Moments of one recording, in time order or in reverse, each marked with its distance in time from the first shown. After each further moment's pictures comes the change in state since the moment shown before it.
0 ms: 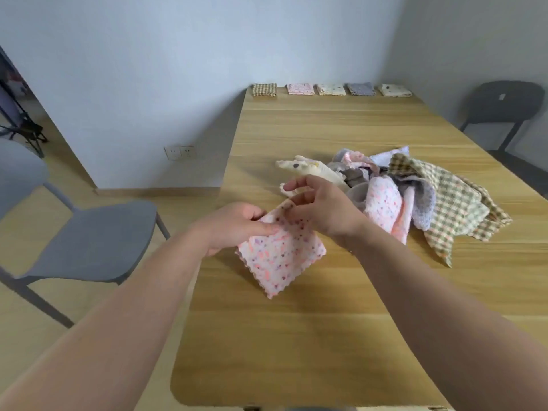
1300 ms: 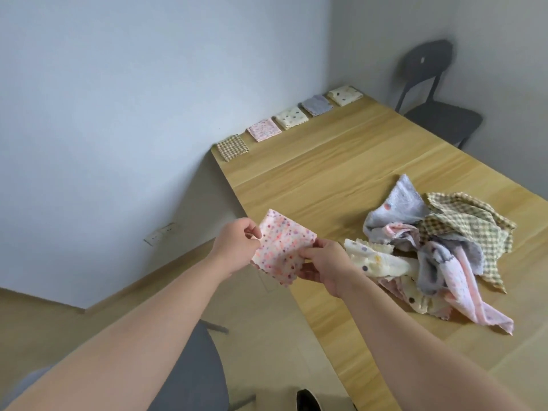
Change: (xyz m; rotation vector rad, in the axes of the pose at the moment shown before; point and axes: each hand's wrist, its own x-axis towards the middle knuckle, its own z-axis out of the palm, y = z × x) left_hand 0.165 0.101 -0.343 0.149 -0.016 0.019; right_hand 0.226 -0.182 0.075 0.731 0.573 0.653
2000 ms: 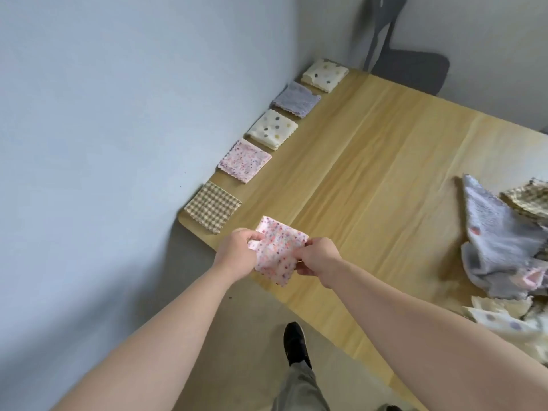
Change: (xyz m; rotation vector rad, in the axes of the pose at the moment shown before) left_hand 0.461 -0.054 -0.073 0.352 -0.441 0.188; right_hand 0.359 -0.138 0.160 0.005 0.443 0.237
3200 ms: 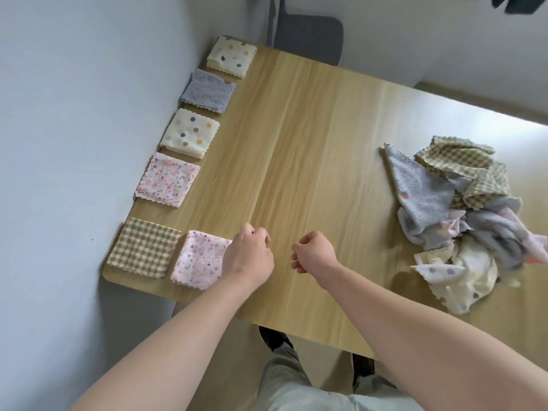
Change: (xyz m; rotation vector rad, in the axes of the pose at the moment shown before) left_hand 0.052 0.080 0.048 0.417 -0.148 0.400; right_hand 0.012 0.002 -0.050 0.062 0.384 0.113
